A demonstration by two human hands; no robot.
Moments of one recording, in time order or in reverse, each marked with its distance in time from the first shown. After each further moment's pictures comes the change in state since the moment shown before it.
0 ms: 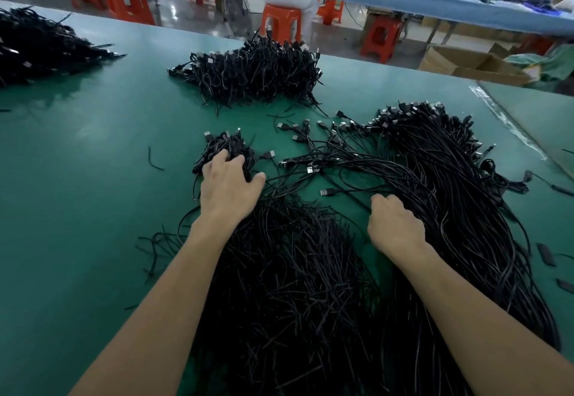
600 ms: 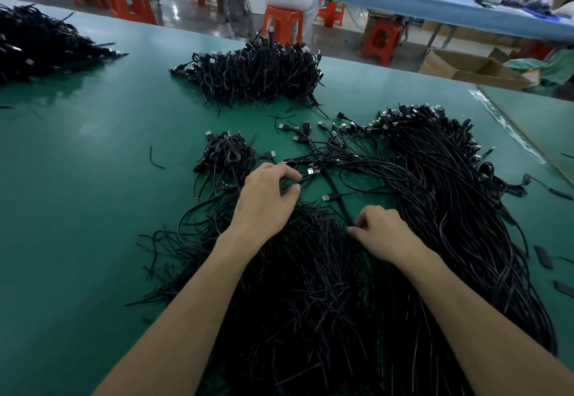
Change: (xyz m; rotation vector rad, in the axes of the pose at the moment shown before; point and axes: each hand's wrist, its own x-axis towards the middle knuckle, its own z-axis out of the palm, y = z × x) left_hand -0.036 0.030 0.012 -0.295 -0.054 0.293; right_hand -0.008 -0.001 -0.005 0.148 -0.158 -0.132
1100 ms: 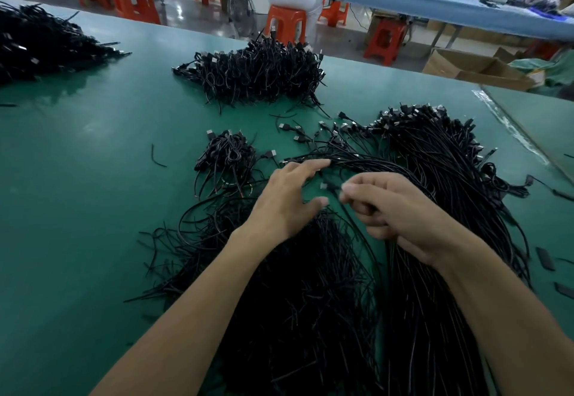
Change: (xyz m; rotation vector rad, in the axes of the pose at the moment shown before) left_hand 0.002 0.013 0.014 0.021 -0.164 0.149; right_hand -0.057 -0.036 -0.068 1.054 -0.245 -0.320
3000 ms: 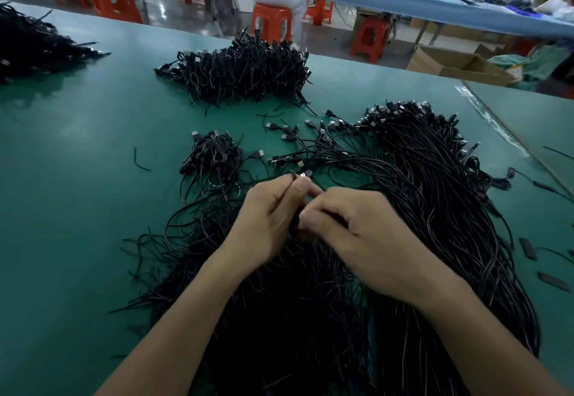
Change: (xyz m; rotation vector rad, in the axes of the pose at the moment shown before) left_hand -0.040 0.027 -0.018 -0.561 0.064 0.099; right_hand -0.027 -0.003 0.037 -0.636 0.135 -0.433
